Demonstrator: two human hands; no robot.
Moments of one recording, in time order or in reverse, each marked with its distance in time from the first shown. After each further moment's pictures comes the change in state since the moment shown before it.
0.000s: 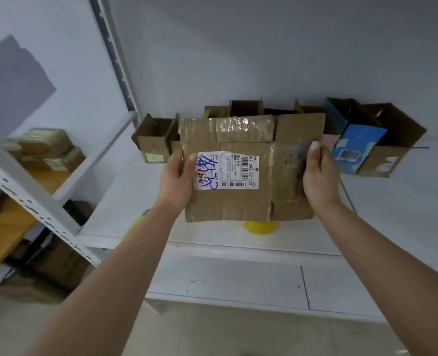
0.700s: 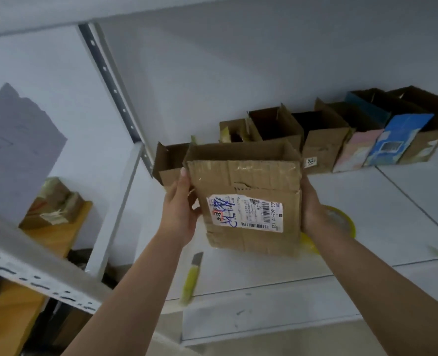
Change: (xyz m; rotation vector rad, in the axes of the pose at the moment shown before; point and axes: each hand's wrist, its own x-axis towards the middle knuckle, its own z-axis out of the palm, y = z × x) left_hand 0.097 -0.043 -0.094 -0.538 -0.171 -0.366; right_hand -0.037 -0.050 0.151 0.935 -0.396 0.485
